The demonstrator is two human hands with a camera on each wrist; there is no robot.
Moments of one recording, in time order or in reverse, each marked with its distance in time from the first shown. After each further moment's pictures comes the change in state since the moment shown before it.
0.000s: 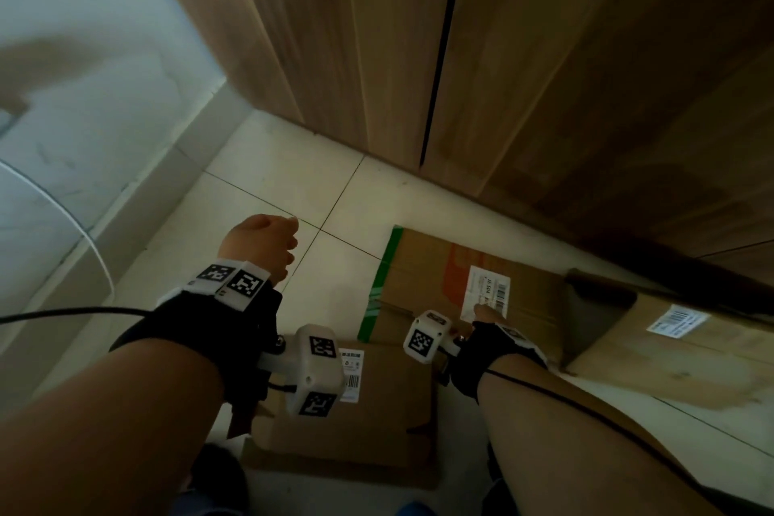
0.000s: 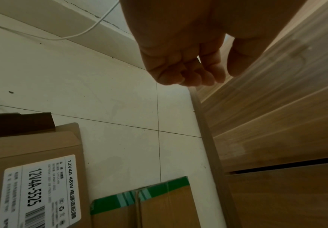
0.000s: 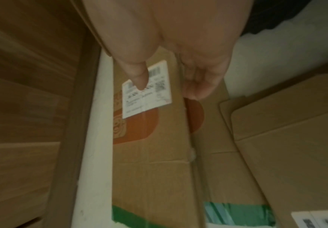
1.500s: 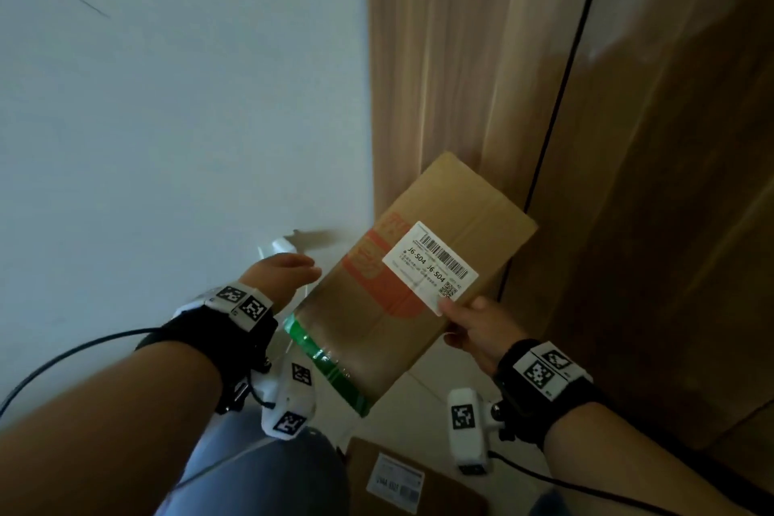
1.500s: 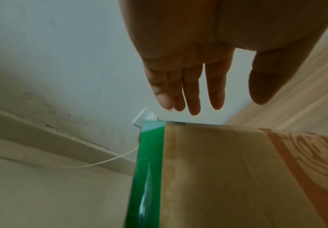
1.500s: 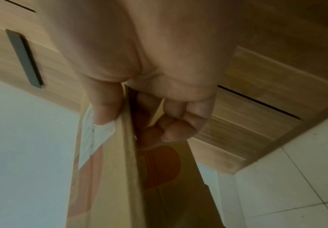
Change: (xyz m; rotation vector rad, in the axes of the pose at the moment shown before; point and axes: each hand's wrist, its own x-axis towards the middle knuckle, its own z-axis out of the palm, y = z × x) left_hand -0.195 0.049 -0.244 0.087 0.107 0.399; right_hand -0.315 0.028 0.053 -0.624 -0.752 -0.847
